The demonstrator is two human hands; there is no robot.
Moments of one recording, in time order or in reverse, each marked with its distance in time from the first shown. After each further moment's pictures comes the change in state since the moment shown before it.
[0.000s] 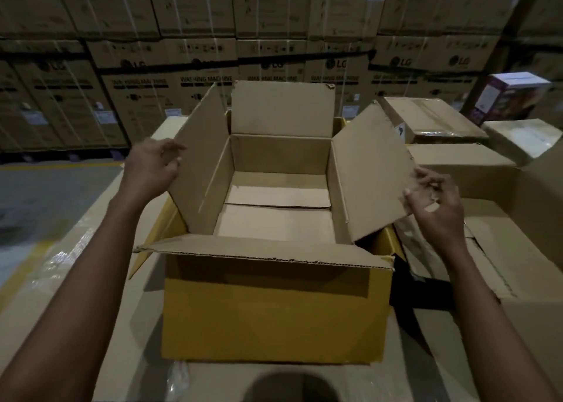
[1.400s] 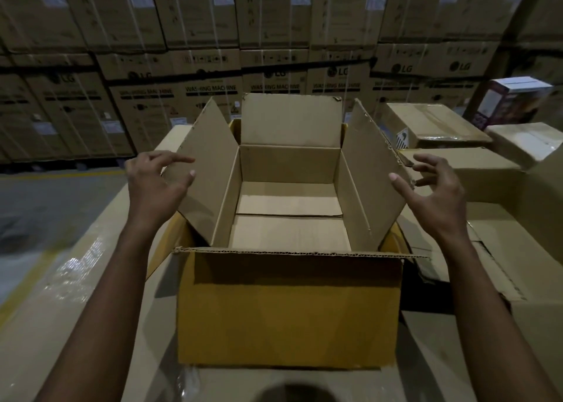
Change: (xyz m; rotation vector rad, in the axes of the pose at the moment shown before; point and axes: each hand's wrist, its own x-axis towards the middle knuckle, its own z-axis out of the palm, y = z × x) left_hand -0.046 0.018 -0.015 -0.176 0.158 -0.067; right_hand 0.007 -0.066 0.001 -0.002 -0.011 0.045
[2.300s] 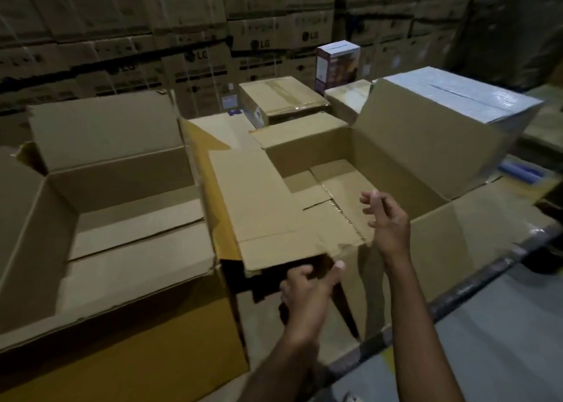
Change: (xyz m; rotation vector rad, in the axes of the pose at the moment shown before) left_hand -0.307 0.331 0.265 -0.616 -1.025 -0.674; right_hand -0.055 0.190 -0.173 0.328 0.343 0.496
